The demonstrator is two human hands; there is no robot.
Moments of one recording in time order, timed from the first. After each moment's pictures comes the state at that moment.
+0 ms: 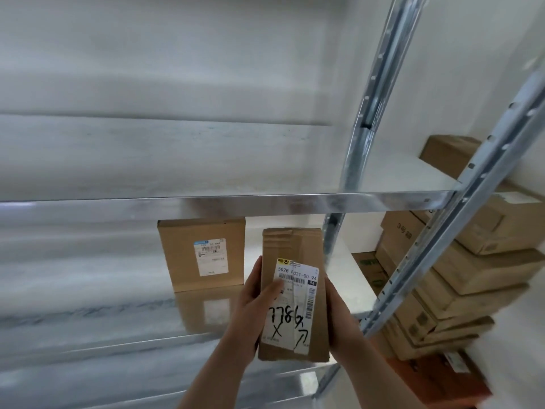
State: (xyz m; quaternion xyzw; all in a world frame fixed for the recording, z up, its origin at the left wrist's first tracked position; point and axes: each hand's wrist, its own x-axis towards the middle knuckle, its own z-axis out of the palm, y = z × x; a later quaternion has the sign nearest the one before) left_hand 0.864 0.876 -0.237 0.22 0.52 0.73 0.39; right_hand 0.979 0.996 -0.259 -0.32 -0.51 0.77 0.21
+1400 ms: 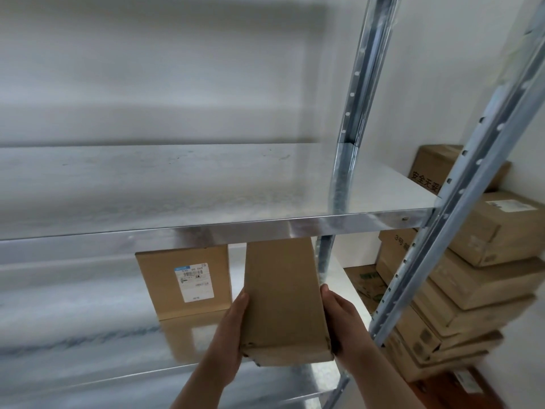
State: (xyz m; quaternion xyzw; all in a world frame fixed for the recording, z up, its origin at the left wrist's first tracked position) left_hand 0.851 0.901 -0.251 0.16 0.56 0.69 0.43; right_hand 1.001 1.048 -0.242 -0.34 -0.58 0.69 0.25
